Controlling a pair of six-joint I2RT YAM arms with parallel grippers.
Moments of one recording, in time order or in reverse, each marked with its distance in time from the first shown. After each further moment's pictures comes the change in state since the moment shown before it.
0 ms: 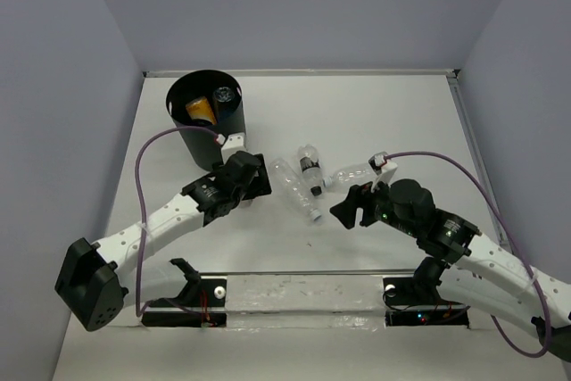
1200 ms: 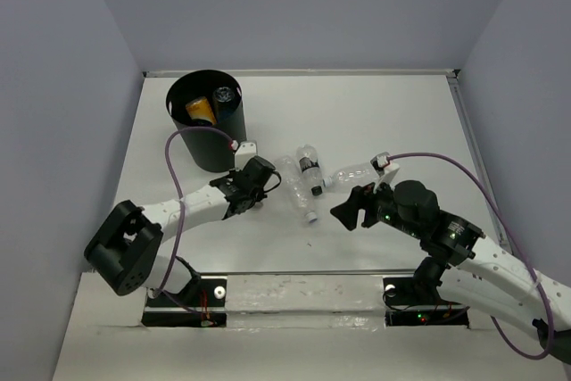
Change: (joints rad) left arm 0.000 0.316 -0.061 0.237 -0.099 0.039; right arm 0.000 -0.033 0.000 0.000 -0.028 -0.002
